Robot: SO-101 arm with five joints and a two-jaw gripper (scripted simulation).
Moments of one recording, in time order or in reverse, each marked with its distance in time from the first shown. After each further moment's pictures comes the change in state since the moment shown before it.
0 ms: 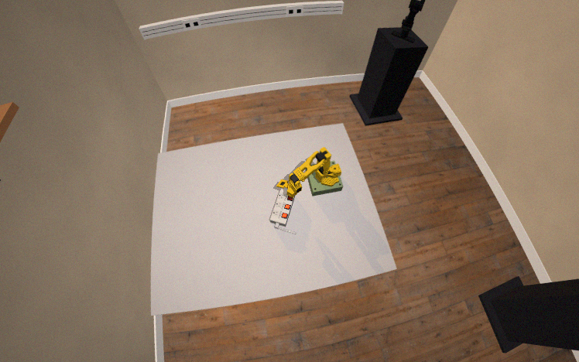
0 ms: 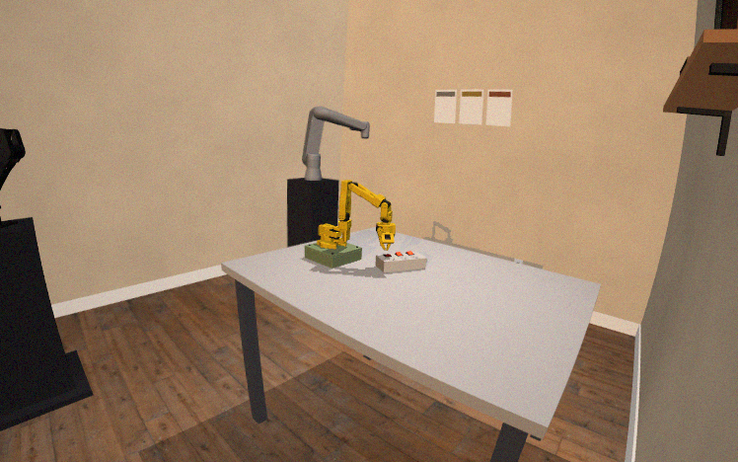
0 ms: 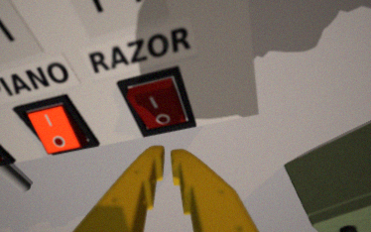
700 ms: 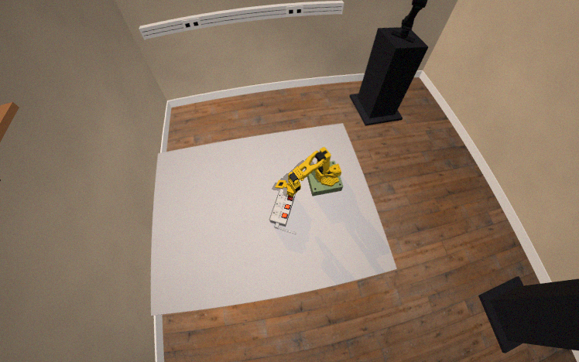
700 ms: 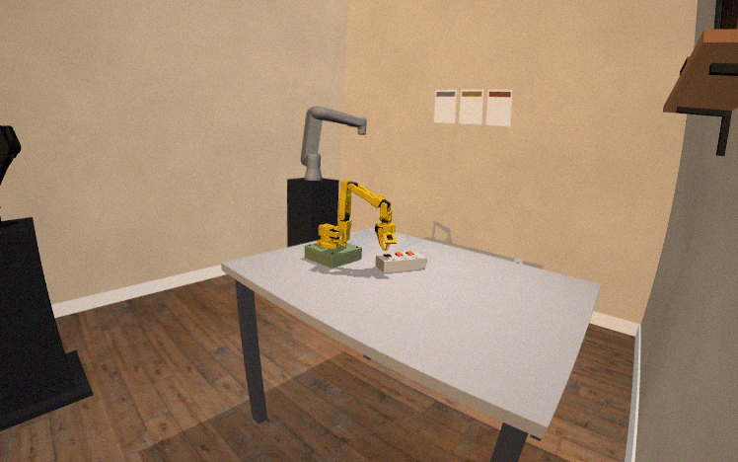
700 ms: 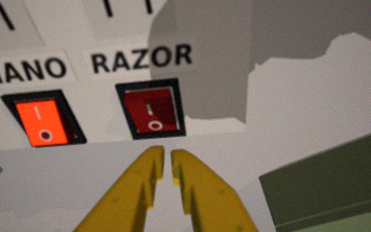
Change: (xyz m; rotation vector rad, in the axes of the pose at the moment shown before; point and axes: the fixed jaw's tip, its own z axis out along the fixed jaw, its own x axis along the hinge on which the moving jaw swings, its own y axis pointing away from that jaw) arm -0.005 -0.003 -0.001 0.005 0.002 -0.151
